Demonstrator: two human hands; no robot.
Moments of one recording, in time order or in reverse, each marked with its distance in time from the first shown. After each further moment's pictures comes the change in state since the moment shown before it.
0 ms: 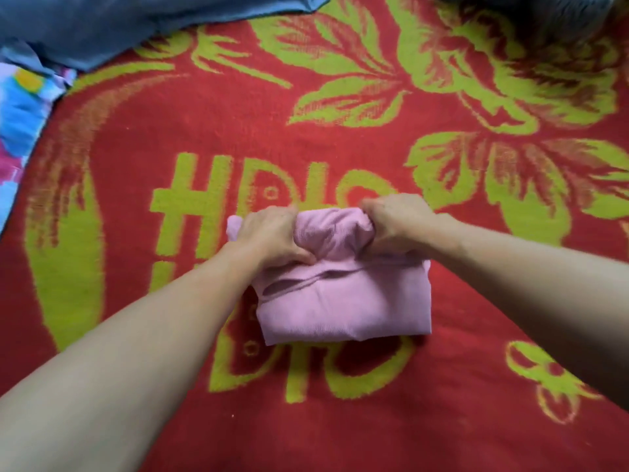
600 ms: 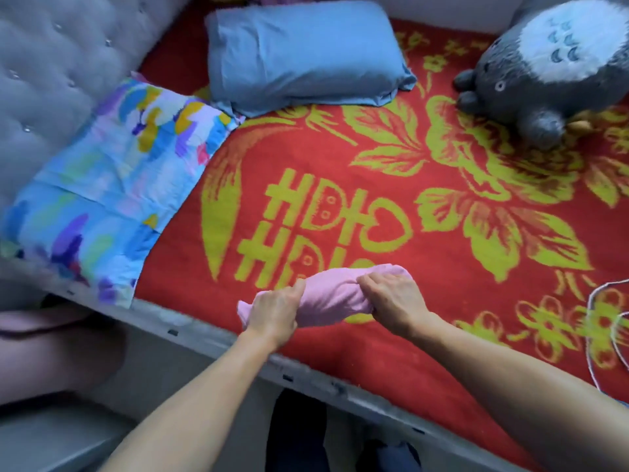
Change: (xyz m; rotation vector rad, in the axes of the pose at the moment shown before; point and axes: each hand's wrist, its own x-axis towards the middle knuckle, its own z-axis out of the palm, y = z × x) left_hand -0.346 0.080 -0.035 -0.049 0.113 -0.261; right_hand -0.253 -0.102 -0.033 0.006 0.419 -0.348
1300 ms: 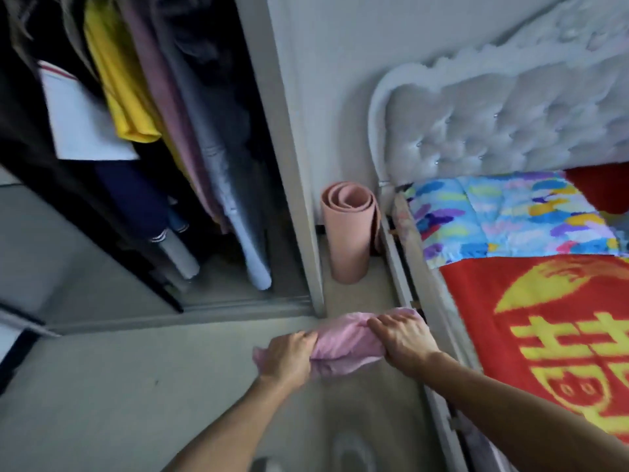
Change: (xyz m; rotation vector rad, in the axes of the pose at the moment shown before) left_hand -0.573 -0.059 0.064 -0.375 0.142 -1.107; right_hand -0.124 -0.478 -0.077 -0.160 -0.042 -1.149
